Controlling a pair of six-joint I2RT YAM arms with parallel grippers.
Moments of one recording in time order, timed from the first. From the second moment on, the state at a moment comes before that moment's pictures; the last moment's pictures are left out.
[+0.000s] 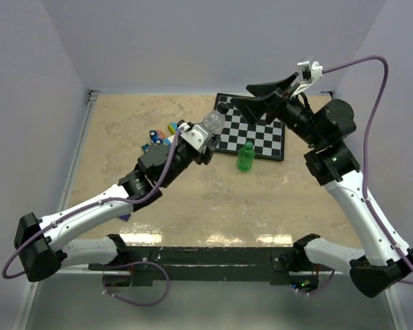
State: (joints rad) left arm -0.96 1.16 0.96 0.33 -0.31 0.28; right arm 0.47 1.11 1.36 0.04 -0.36 0.44
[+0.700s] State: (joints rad) left arm -0.70 1.13 0.84 0.63 0.65 -0.24; right arm 0.42 1.13 1.19 0.37 -0.80 0.54
